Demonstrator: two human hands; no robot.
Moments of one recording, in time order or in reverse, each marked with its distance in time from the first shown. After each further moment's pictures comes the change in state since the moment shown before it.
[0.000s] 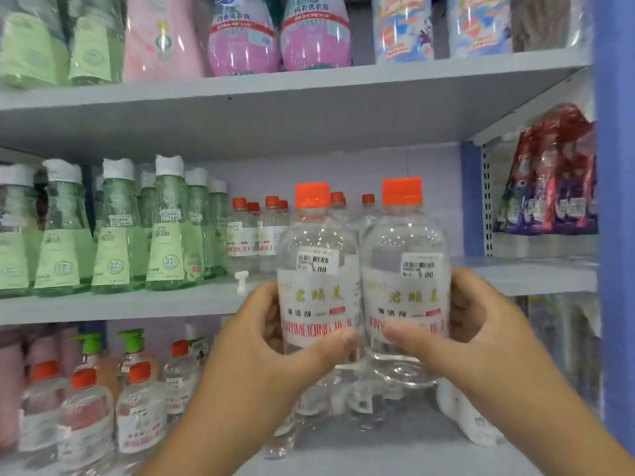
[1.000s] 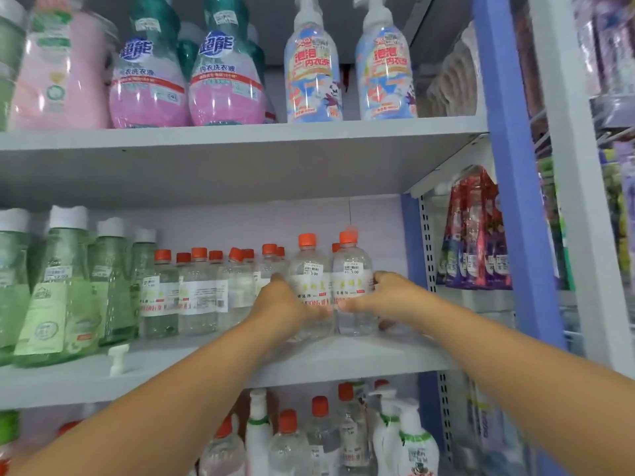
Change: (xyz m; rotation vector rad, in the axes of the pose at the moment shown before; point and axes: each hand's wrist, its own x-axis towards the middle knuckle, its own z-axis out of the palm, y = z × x) left_hand 0.223 -0.009 0.137 0.414 0.015 -0.239; right_hand 0.213 0.076 -0.104 -0.493 -0.166 0.271
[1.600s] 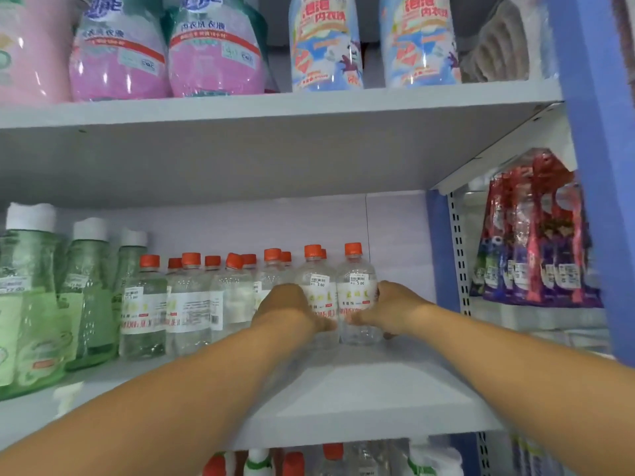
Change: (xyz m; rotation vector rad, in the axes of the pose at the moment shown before) left_hand 0.079 -0.005 0.021 0.404 0.004 -0.063; right_hand 0.099 0.026 0.025 -0.115 -0.030 -0.039
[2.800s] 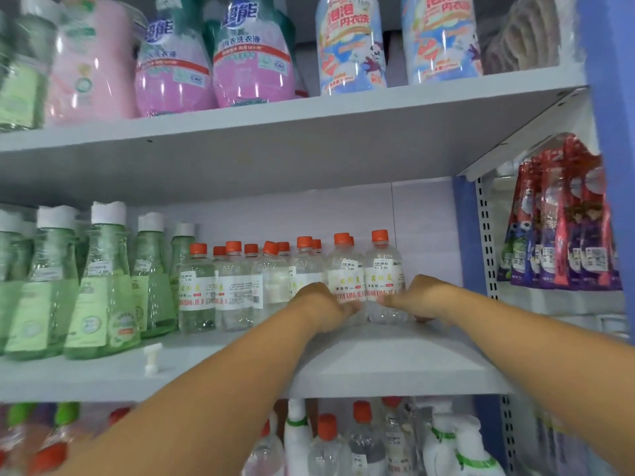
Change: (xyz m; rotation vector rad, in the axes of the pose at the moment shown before) left_hand -0.042 -0.010 -0.012 0.029 -0.137 0.061; right_hand -0.048 -0.025 -0.009 -0.065 -0.029 0.177
